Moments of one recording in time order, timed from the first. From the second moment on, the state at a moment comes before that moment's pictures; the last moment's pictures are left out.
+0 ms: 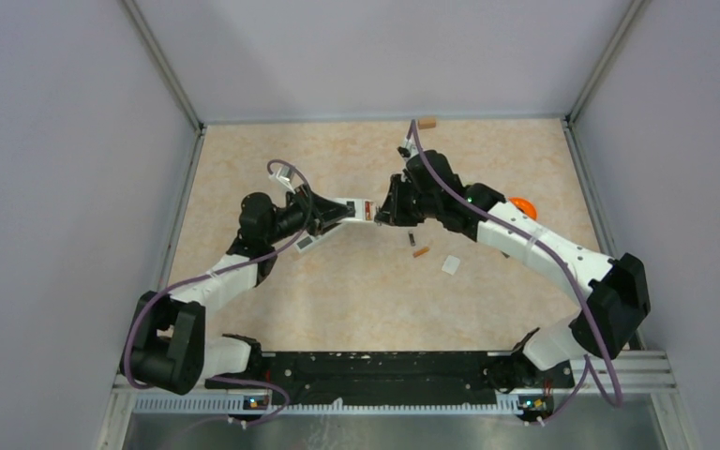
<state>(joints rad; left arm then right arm) -0.28 1.27 0.56 0.64 0.71 -1.25 0.76 1.45 1.28 -0.48 -0.07 0.65</state>
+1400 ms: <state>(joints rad) -0.27 1.29 0.55 0.67 0.70 -1.24 0.76 1.54 1.39 -0.55 -0.08 0.69</state>
